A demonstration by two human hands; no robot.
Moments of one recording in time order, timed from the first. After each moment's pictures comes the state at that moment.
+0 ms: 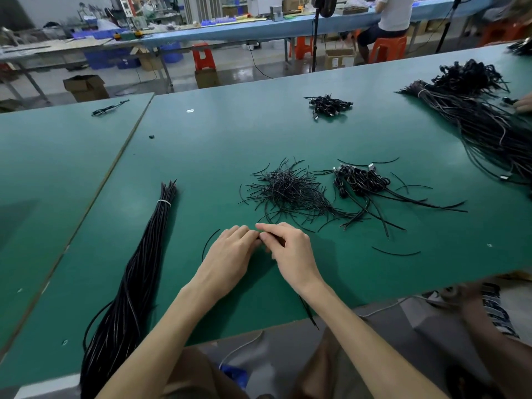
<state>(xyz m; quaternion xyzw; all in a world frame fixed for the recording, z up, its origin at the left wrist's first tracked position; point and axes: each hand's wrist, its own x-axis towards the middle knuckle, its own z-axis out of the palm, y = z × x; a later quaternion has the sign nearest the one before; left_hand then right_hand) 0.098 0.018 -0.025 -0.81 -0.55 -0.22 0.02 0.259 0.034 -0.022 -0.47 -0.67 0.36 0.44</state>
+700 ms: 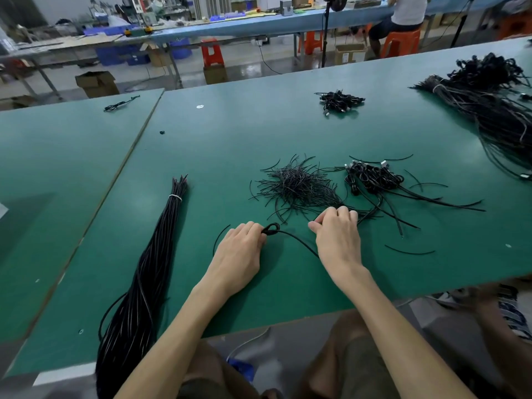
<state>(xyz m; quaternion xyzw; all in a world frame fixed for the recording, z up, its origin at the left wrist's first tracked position) 0.097 0.013 -0.028 -0.75 -0.63 -0.19 -0.04 0.296 0.063 -0.022 -0.67 -0.68 0.09 0.26</state>
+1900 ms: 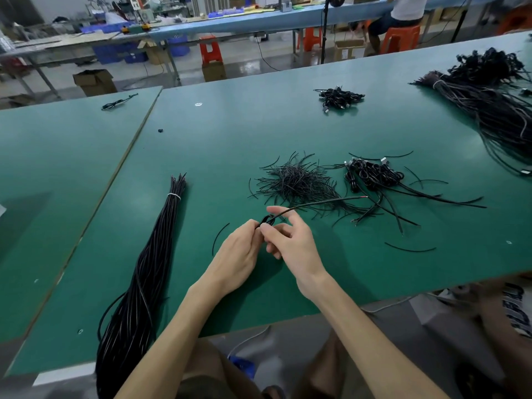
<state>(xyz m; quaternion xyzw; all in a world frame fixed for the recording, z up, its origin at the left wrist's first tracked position) 0.094 0.013 -0.029 -0.72 -0.59 -0.31 -0.19 0.244 0.026 -0.016 -0.40 -0.49 0.61 0.48</state>
